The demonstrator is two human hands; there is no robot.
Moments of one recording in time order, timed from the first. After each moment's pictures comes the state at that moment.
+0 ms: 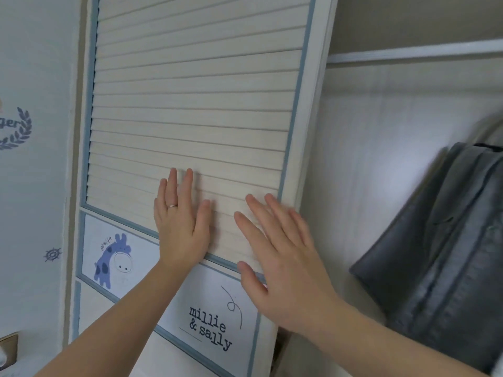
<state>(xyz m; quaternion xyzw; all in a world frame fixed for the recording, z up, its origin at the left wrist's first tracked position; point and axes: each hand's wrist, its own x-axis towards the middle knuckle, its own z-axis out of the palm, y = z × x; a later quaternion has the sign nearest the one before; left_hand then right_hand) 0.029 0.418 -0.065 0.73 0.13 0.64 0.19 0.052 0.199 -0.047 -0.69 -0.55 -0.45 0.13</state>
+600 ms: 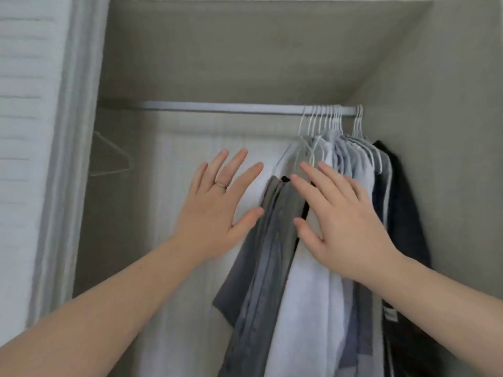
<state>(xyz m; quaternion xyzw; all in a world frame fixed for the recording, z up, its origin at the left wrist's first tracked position) 0.155 0.084 0.089 0.77 -0.20 0.60 -0.01 0.141 -0.158 0.089 -0.78 -0.27 -0.56 -0.03</state>
